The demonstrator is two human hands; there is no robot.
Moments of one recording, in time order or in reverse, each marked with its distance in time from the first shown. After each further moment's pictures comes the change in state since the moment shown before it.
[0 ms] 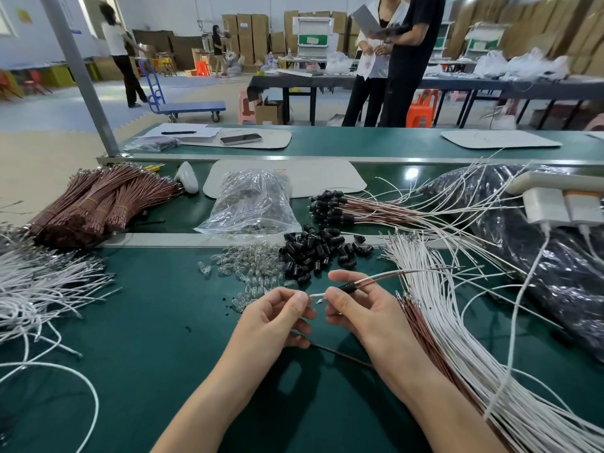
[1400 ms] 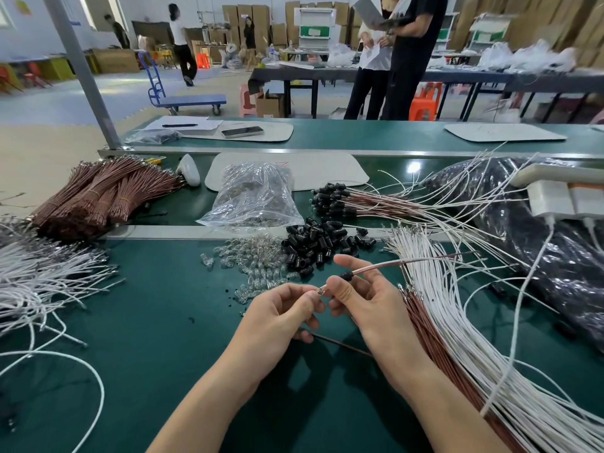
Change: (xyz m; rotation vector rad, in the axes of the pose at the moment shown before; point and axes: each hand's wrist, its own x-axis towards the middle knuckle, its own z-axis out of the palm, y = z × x) left_hand -0.001 -0.002 0.002 0.061 -0.052 0.034; right_hand -0.003 -0.003 0.006 -0.091 0.030 -0.100
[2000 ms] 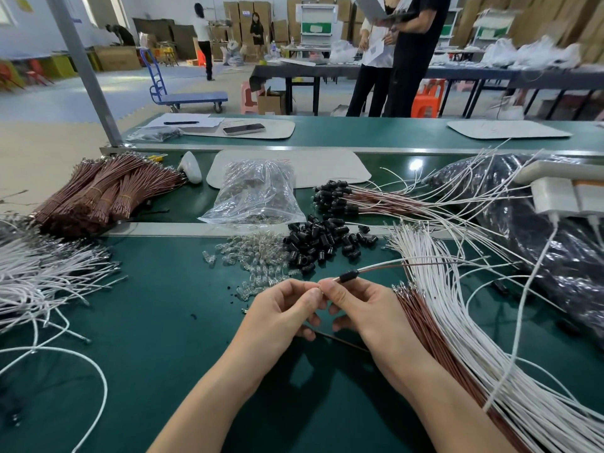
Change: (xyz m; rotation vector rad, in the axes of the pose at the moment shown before) left_hand 0.001 -0.001 0.000 0.005 0.002 0.009; right_hand -0.002 0.004 0.001 -0.038 -0.091 0.127
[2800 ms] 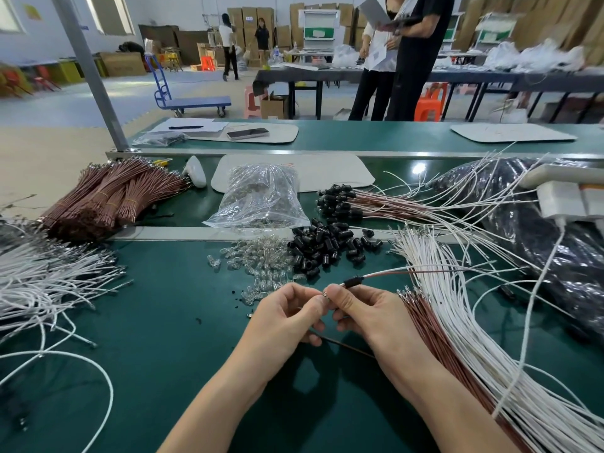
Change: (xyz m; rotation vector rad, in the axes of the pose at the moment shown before) left_hand -0.001 0.001 0.000 -0.018 0.026 -0.030; right_hand 0.002 0.000 -0.001 0.002 0.030 0.029
